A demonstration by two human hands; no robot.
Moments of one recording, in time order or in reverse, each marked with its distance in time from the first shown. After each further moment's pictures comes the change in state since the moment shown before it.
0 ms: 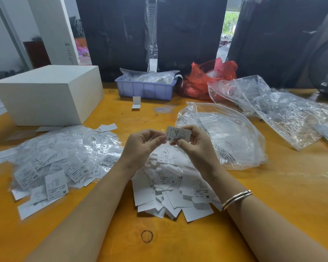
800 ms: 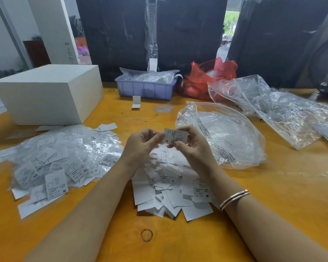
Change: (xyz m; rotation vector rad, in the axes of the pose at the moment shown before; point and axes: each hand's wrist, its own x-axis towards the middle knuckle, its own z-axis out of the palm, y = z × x) left_hand 0.002 -0.003 0.000 -0.004 0.037 -0.078; right_hand -0.003 0.000 0.003 -0.051 -0.044 -0.028
